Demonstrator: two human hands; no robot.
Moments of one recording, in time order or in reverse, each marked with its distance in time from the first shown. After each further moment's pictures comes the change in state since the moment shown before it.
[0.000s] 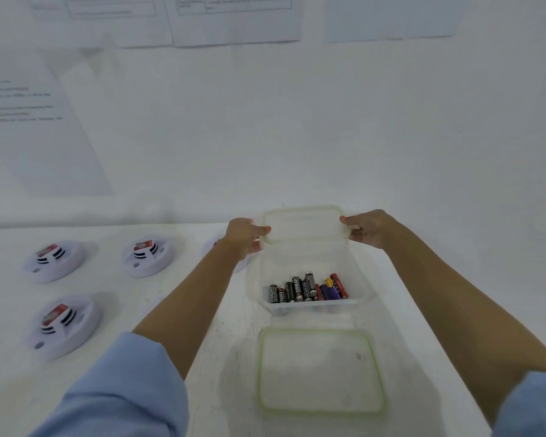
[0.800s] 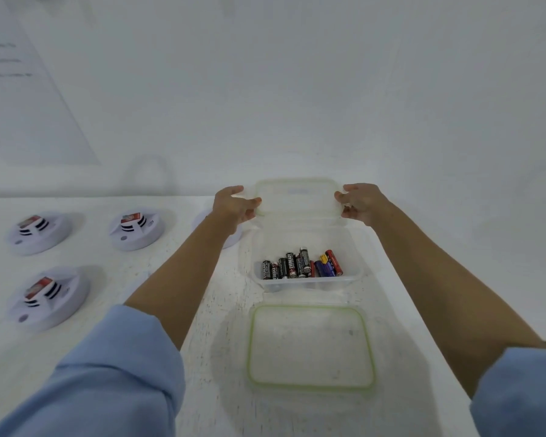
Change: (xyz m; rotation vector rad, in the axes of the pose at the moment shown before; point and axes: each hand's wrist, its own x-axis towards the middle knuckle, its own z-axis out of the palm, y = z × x) left_hand 0.008 -0.002 -0.003 -0.046 0.079 0.039; right_hand 0.008 0.004 0.012 -0.071 0.055 -0.045
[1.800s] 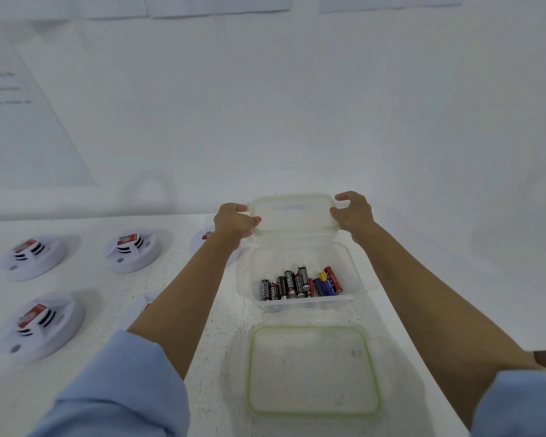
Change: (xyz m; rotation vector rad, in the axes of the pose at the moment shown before) left_hand 0.008 0.002 0.009 0.344 0.097 0.098; right_hand 0.006 0.010 0.013 -0.384 0.187 -0.264
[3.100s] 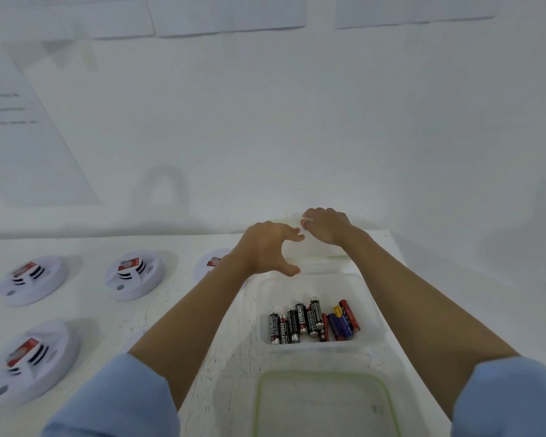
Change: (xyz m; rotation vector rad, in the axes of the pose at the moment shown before) left_hand 0.006 0.015 0.013 0.950 -0.342 0.810; right_hand 0.045 -0.036 0.045 -0.732 -0.386 -0.315
